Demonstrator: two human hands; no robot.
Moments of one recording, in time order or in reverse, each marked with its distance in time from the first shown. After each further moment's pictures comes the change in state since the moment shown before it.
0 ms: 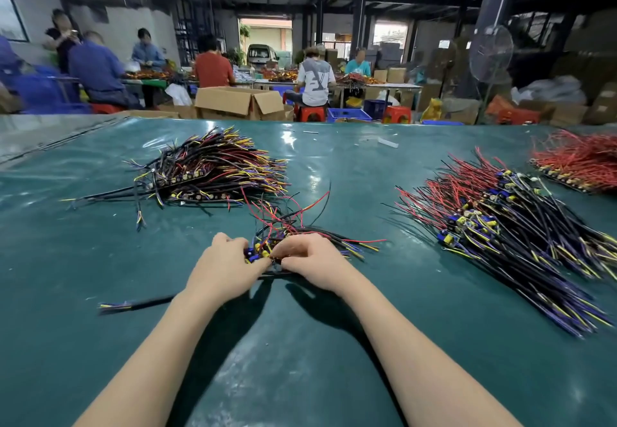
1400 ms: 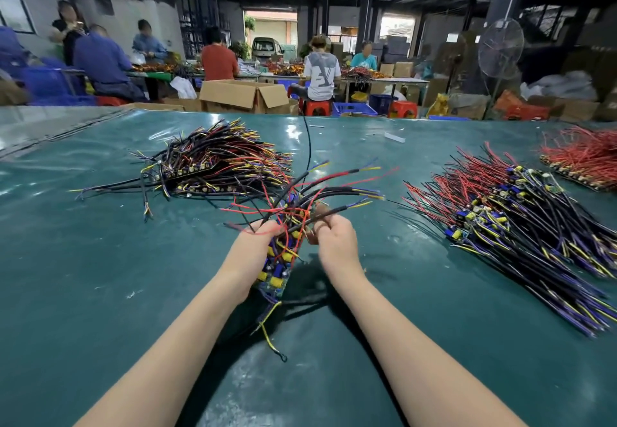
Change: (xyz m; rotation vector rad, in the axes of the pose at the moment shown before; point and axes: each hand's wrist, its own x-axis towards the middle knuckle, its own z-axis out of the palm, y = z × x) left_hand -0.010 0.032 0.003 -1.066 -0.011 -0.071; right_hand 0.010 -0.007 0.007 0.611 0.508 0.131
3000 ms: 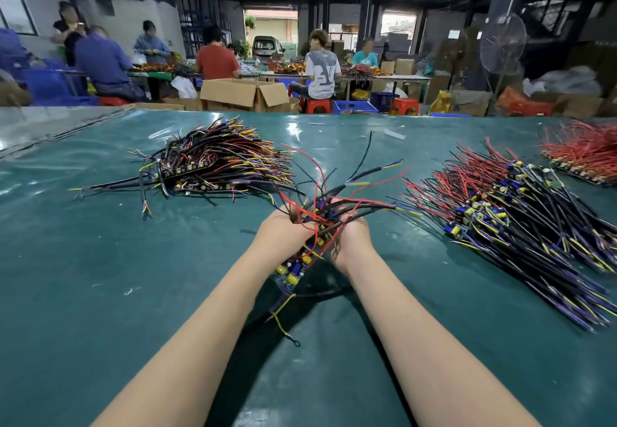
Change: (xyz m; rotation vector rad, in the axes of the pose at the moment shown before) left_hand 0.018 0.006 0.033 0.476 -0.061 0.149; right_hand 0.020 -0.004 -0.014 0.515 0.053 0.407
